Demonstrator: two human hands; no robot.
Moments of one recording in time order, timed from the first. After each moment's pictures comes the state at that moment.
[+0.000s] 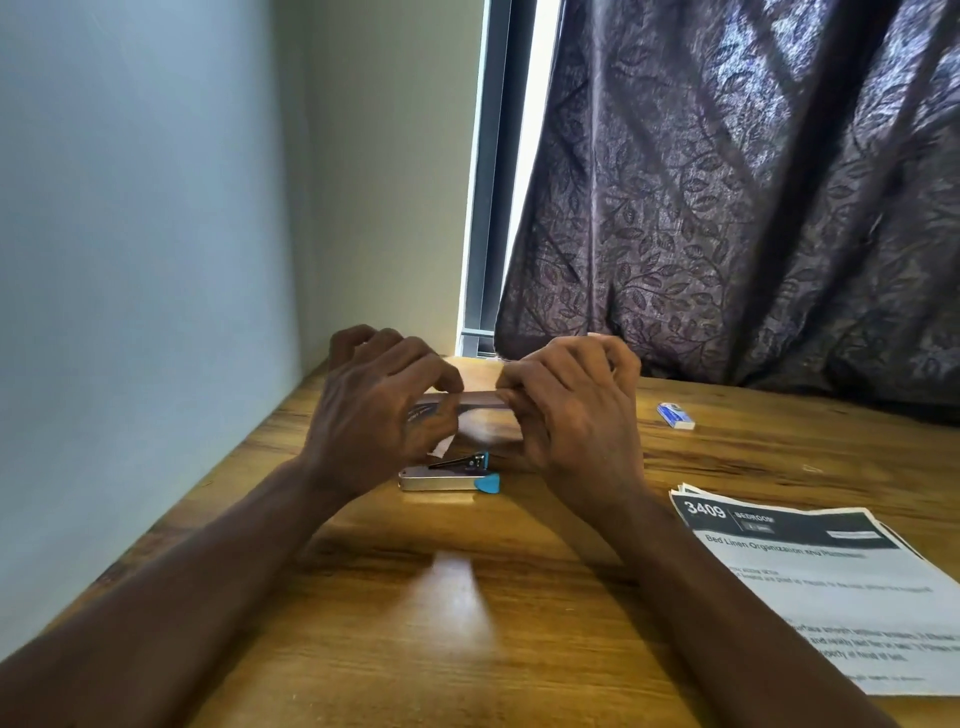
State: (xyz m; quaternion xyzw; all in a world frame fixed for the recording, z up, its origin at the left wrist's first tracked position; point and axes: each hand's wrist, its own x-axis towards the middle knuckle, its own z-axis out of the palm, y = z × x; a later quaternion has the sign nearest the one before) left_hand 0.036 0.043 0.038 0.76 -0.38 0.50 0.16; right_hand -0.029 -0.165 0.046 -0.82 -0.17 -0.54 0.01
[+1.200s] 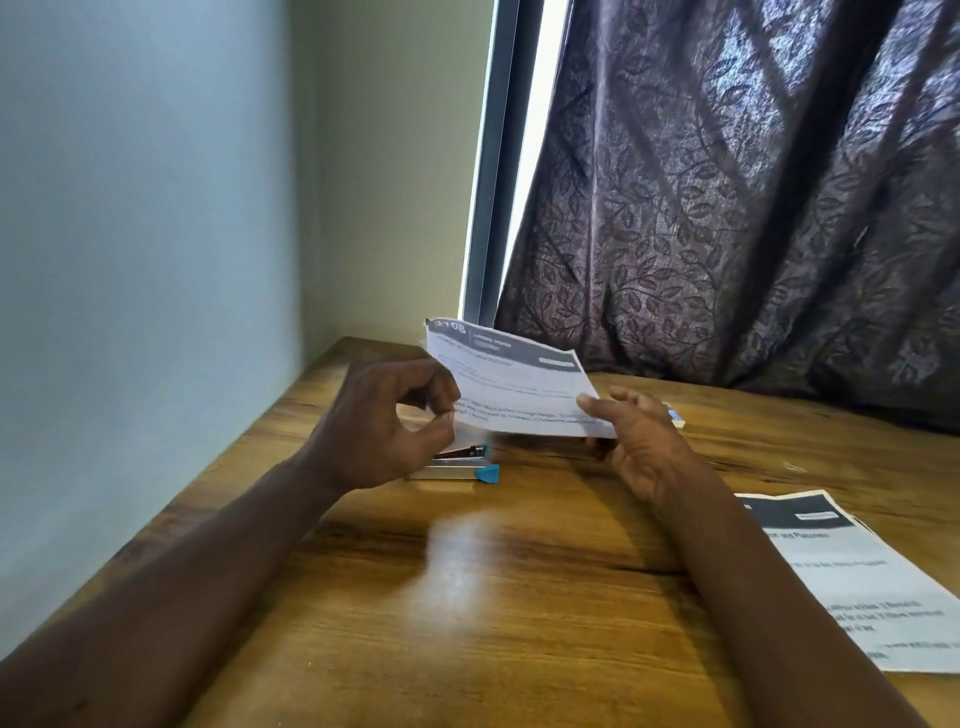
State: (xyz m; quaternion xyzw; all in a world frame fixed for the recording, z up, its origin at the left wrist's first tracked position) left_hand 0.024 0.050 0.034 0.72 -0.46 0.29 0.43; right_hand -0.012 -0.219 0.042 -0.62 0.18 -0.16 0.74
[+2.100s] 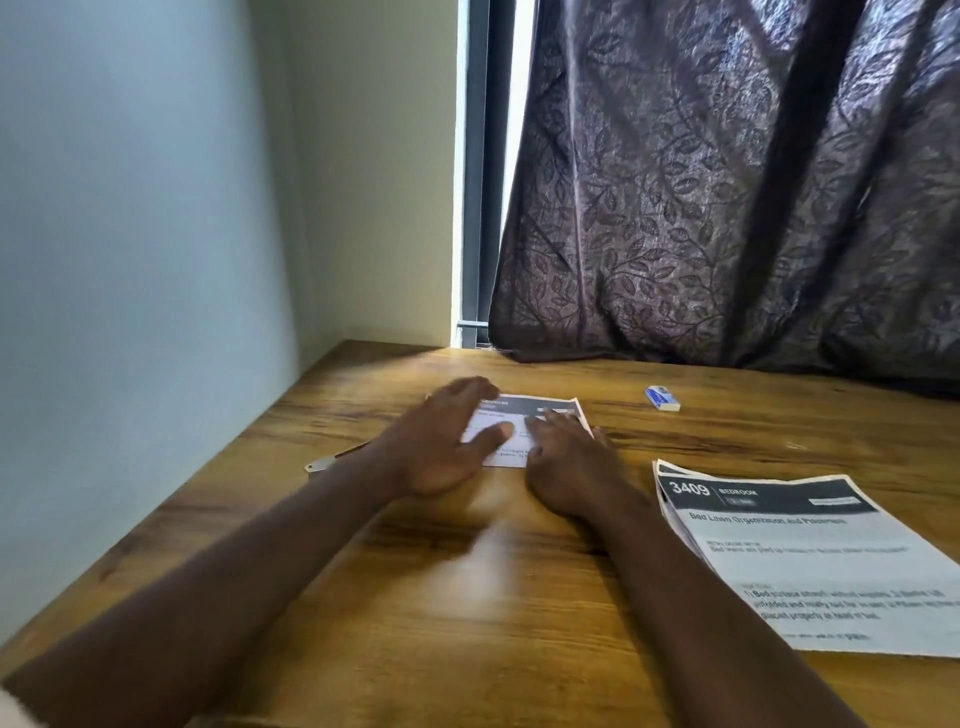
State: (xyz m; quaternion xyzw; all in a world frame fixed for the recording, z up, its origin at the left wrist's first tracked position) left_hand 0.017 -0.018 0.028 0.90 -0.35 0.09 0.23; right_hand -0.018 -0.203 0.005 -0.99 0.04 -0.05 0.12
